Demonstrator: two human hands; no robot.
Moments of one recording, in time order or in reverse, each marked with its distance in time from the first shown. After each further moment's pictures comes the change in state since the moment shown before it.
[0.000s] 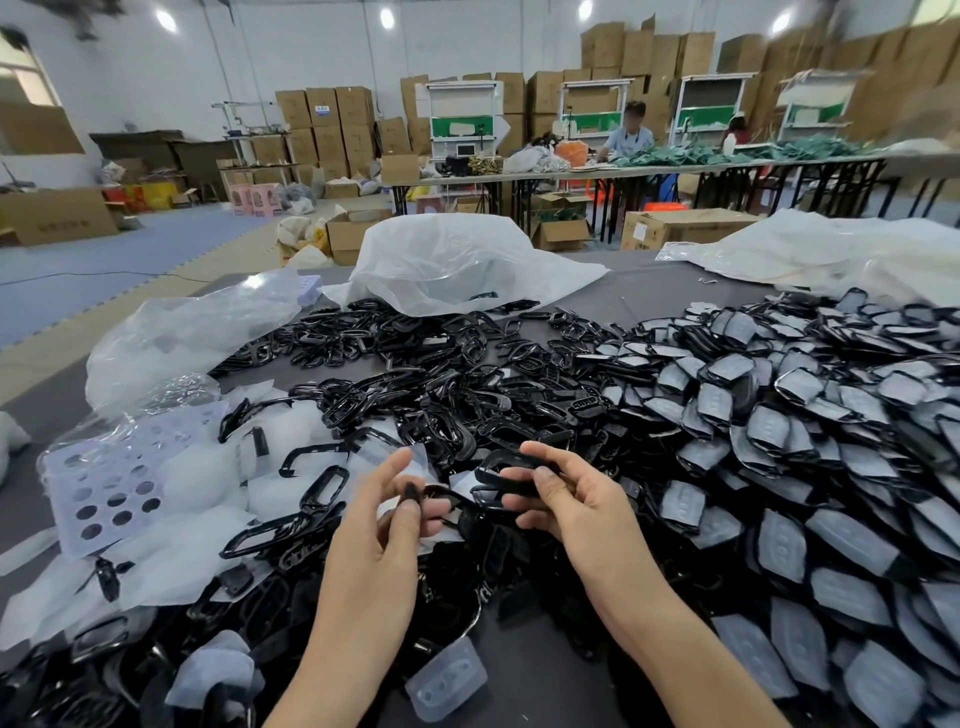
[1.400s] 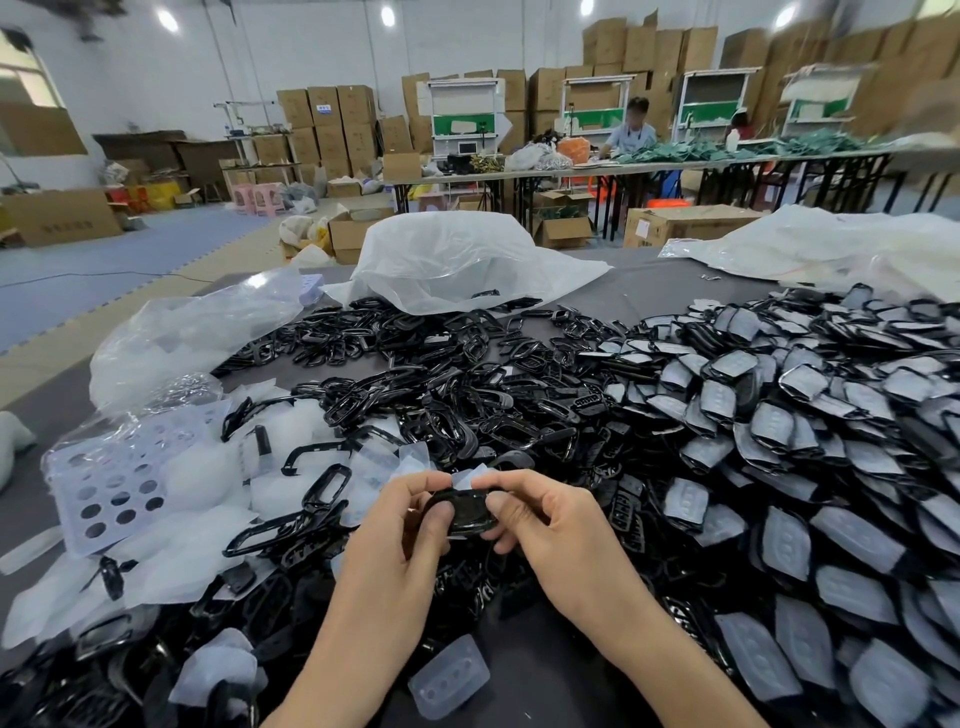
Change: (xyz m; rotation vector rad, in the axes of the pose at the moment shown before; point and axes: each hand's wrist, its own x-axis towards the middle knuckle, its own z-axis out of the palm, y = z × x) left_hand -0.004 -0.005 -0.003 0.261 -0.106 0.191; right_hand -0.017 -0.003 0.012 -0.392 -0.166 -0.155
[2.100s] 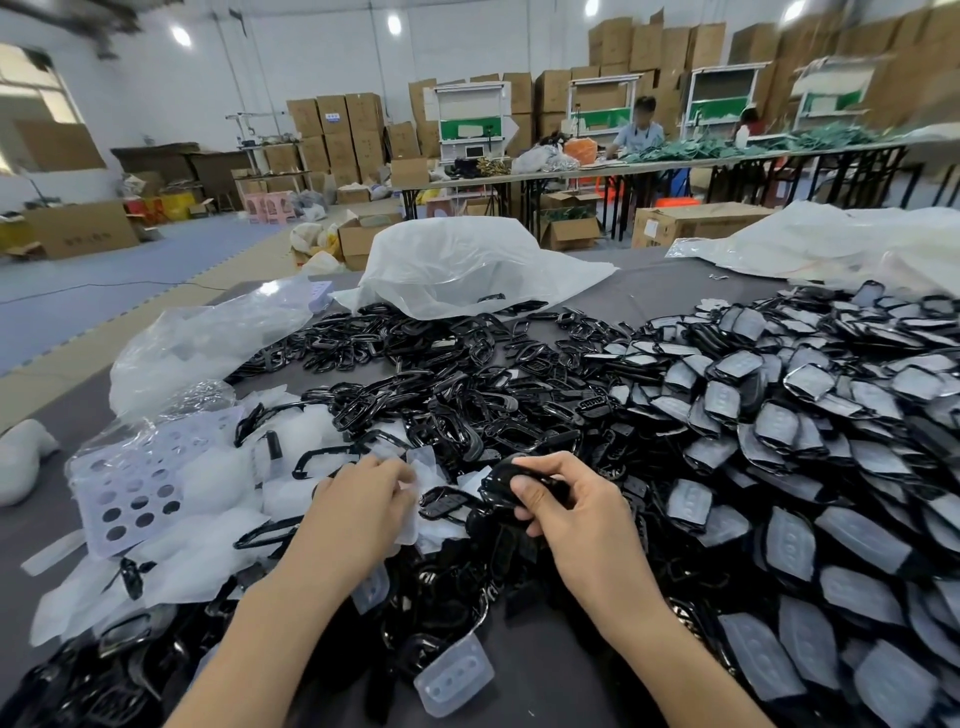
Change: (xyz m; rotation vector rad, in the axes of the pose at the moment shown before) left_hand 0.065 -0.024 -0.032 0.855 -0.281 -0.092; right_hand 0.003 0.005 -0.005 0.047 0.237 0.063
